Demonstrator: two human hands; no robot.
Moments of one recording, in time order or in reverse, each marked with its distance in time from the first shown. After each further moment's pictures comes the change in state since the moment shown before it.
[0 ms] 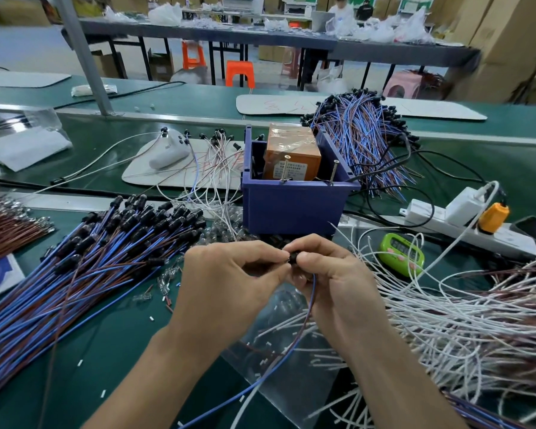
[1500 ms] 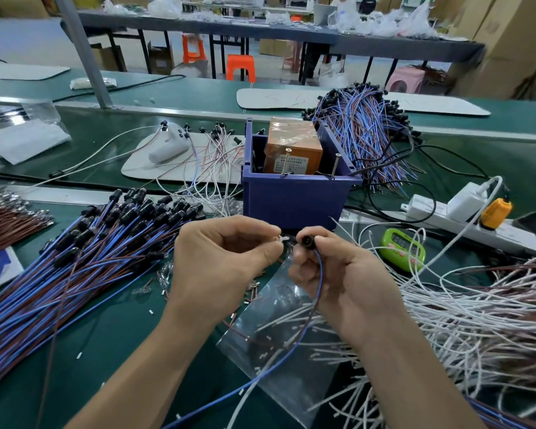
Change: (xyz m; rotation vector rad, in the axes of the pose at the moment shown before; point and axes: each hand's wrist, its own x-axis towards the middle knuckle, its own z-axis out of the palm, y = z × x) left_hand 0.011 -0.002 0.001 -0.398 0.032 -0.232; right_hand 0.000 -0.008 -0.009 0.225 -0.059 0.112
